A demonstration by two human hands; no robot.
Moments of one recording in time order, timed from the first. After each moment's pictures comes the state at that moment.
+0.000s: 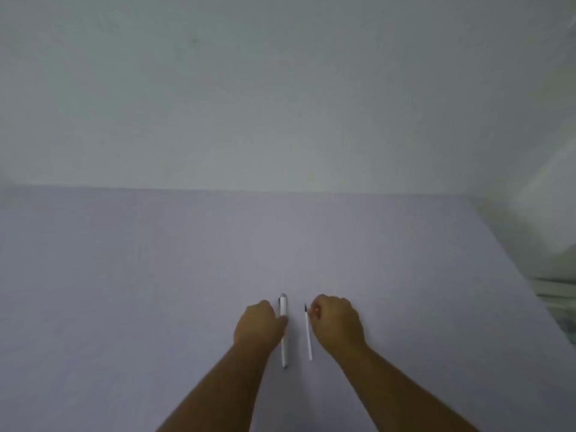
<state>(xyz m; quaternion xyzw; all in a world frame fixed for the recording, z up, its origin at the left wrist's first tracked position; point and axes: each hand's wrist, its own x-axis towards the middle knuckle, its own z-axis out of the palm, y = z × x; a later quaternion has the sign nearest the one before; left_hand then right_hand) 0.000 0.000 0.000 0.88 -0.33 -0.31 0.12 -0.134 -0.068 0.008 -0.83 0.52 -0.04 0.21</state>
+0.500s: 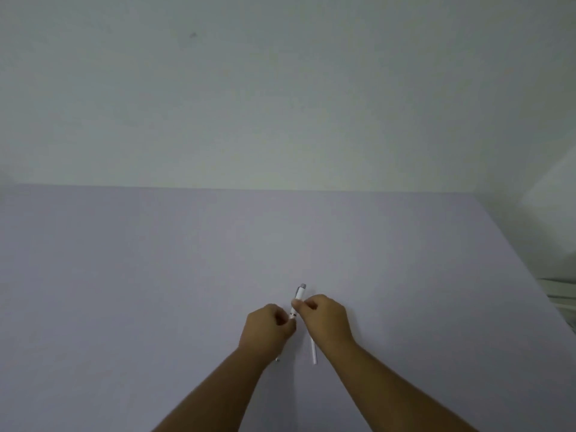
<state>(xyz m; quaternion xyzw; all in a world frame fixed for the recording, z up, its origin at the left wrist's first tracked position) -0.005 0.010 0.006 0.83 -0.34 -0.35 0.27 -0.108 -0.065 0.014 -0.70 0.56 -0.11 0.44</state>
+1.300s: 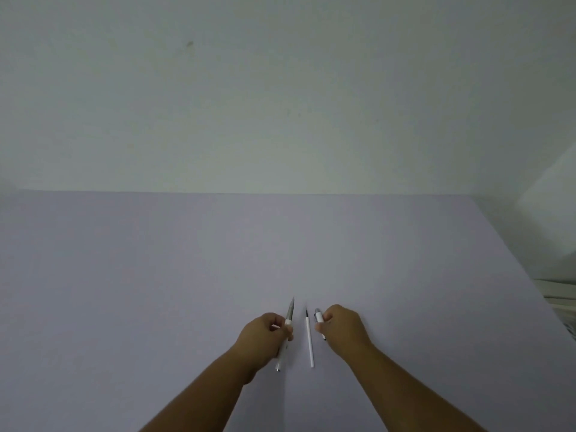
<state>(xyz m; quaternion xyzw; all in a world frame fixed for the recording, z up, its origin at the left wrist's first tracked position) -0.005 0.021 0.029 0.76 -0.25 -0.49 0.33 -0.141 -0.085 0.003 -0.71 0.58 -0.01 0.39</state>
